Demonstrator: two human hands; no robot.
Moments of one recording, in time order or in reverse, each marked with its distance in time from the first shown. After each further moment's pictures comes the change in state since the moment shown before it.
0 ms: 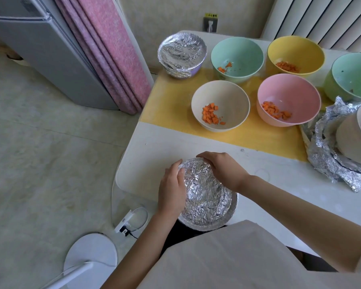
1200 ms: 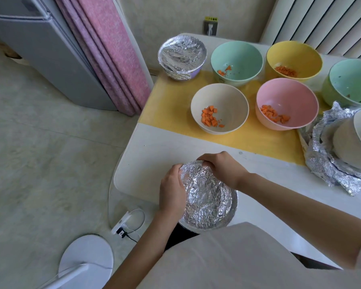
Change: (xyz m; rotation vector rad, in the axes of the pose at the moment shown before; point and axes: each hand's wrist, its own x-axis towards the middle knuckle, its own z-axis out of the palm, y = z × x) left_hand 0.001 0.010 0.002 0.051 0.030 -0.028; right_hand 0.008 0.008 -0.004 -0.038 -0.001 -0.061
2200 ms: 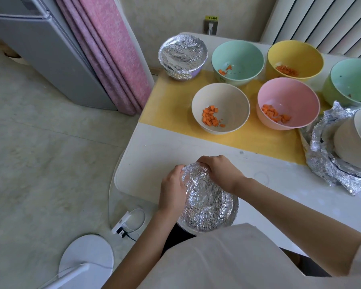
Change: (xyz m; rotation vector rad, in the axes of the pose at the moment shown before) left_hand 0.004 -0.005 -0.003 0.019 -0.021 0.092; right_hand 0.000 -0.006 0.014 0.009 0.007 0.085
